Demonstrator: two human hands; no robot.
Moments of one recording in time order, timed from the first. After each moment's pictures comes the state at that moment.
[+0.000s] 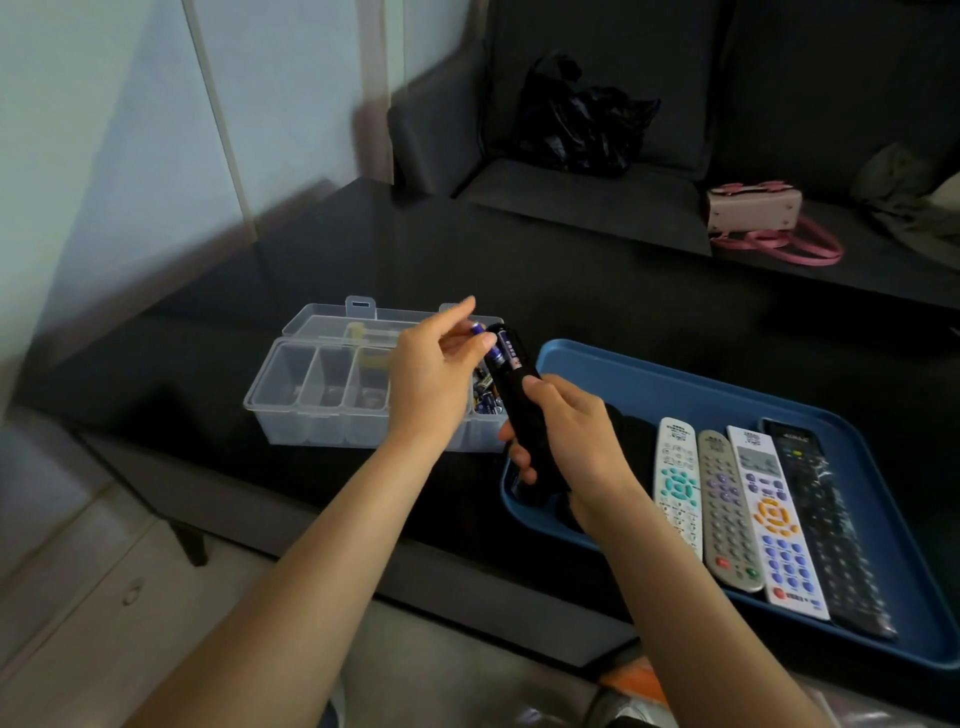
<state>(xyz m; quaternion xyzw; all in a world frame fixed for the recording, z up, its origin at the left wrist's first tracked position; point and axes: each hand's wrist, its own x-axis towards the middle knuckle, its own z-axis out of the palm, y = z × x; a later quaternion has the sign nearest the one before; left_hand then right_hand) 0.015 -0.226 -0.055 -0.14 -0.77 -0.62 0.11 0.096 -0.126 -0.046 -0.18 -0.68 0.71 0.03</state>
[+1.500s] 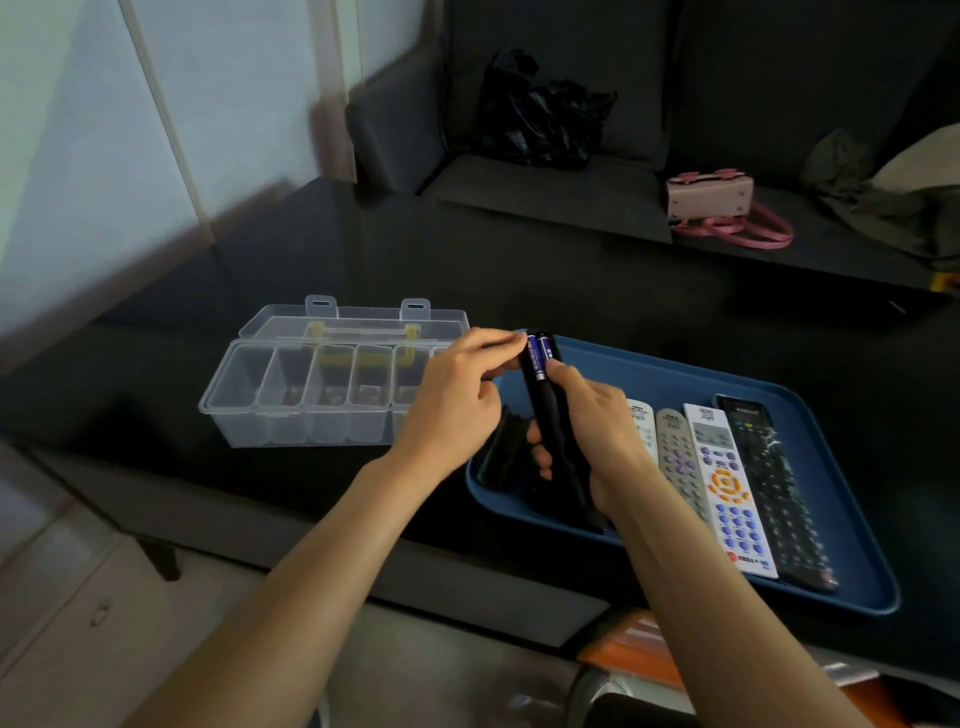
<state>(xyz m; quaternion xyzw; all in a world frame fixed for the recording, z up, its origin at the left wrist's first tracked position) 0.044 -0.202 -0.060 -0.35 -0.80 -0.47 0.10 0.115 -0.090 -0.040 -0.28 -0.65 0.71 0.05</state>
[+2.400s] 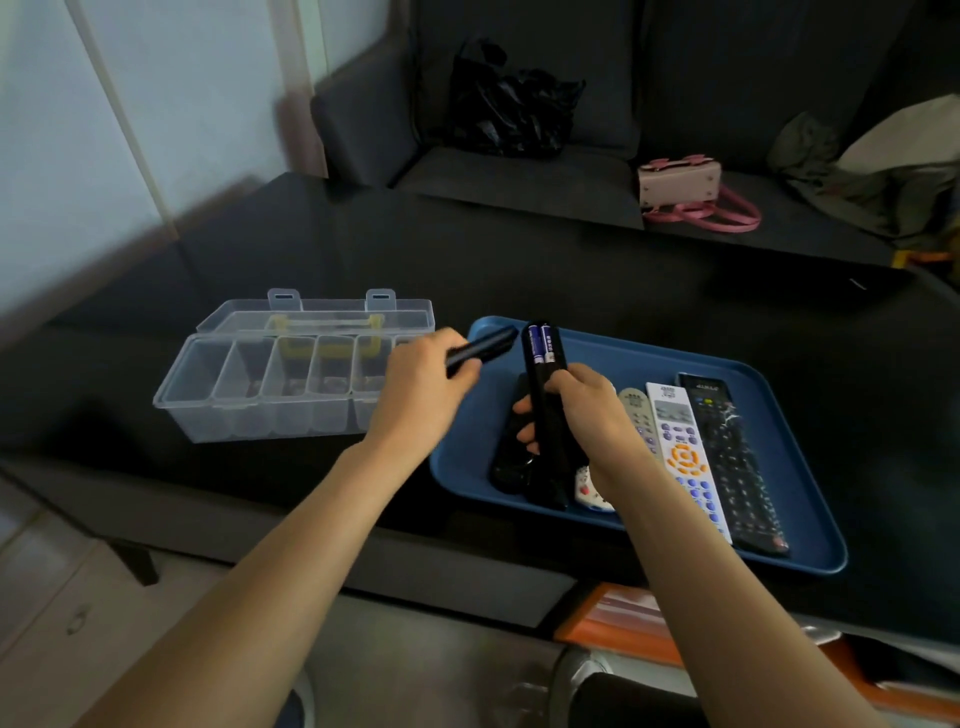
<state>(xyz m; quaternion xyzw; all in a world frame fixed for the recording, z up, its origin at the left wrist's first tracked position) 0.044 -0.186 -0.068 -0.25 -0.87 -0.42 0.10 0.127 -0.058 -0.052 -0.27 -0.67 0.69 0.06</state>
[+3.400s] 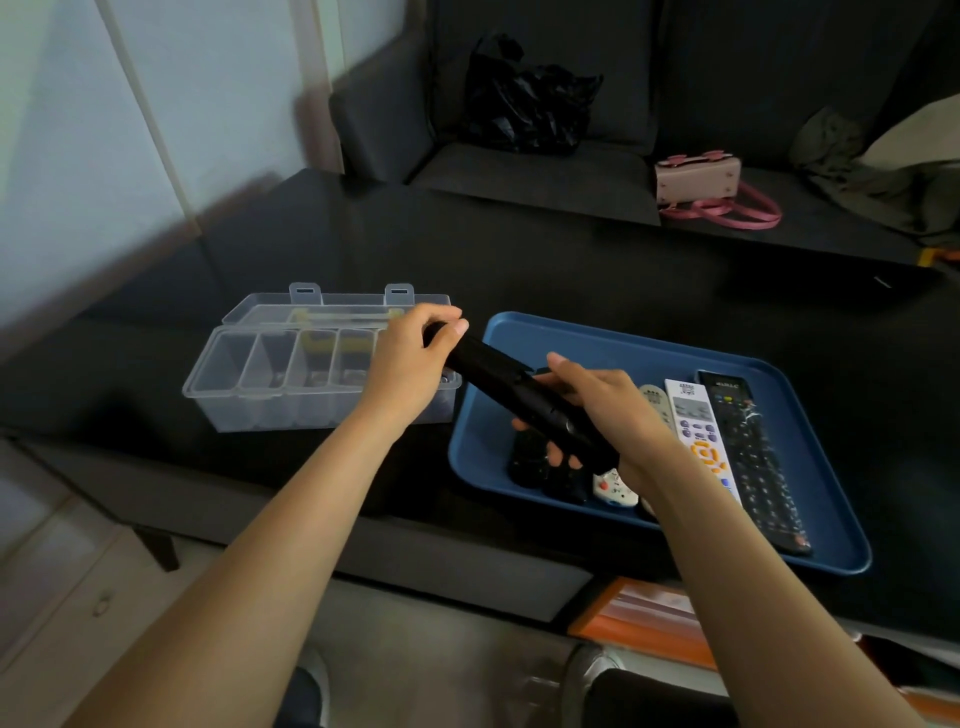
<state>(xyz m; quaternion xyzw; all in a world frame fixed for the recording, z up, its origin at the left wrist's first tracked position) 0.027 -0.206 -0.062 -0.19 -0.81 -0.55 0.03 0.134 -0.054 -0.045 -0.20 -0.72 0.67 -0.02</state>
